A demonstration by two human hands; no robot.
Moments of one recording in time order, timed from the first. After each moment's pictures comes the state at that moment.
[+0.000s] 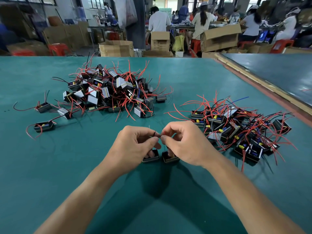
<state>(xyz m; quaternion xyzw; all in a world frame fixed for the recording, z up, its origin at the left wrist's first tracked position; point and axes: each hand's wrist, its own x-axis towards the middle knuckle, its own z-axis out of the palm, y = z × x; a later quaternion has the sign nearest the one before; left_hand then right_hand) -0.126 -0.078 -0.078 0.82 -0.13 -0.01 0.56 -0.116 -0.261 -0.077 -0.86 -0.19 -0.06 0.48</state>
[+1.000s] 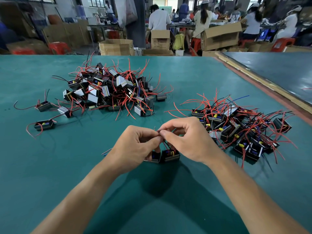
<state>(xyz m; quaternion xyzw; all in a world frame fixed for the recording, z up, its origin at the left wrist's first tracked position) -0.131 -0.084 -0.070 0.79 -0.14 -0.06 0.59 -0.114 -0.262 -0.074 -0.82 -0.22 -0.09 0.52</state>
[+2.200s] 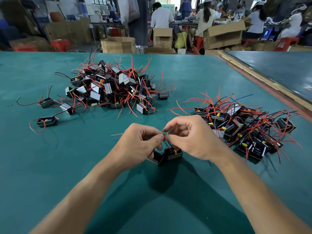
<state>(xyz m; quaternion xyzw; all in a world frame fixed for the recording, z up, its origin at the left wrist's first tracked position) -0.129 -0.083 -0.072 0.82 -0.13 -0.05 0.55 -0.111 -0.270 -0.074 -0.82 -0.21 -0.02 0.54</state>
